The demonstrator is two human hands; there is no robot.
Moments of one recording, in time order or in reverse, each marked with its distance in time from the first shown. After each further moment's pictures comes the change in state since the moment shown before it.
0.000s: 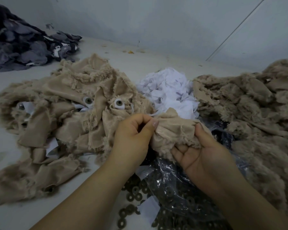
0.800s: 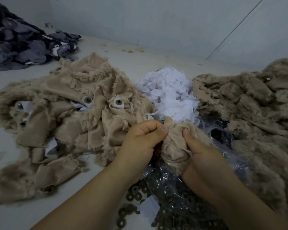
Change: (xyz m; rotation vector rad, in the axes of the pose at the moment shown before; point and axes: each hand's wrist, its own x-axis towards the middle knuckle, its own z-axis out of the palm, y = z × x) left_hand -0.006 -0.002 0.011 -0.329 -0.181 -0.242; right_hand -0.003 0.010 0.000 -0.074 0.006 0.053
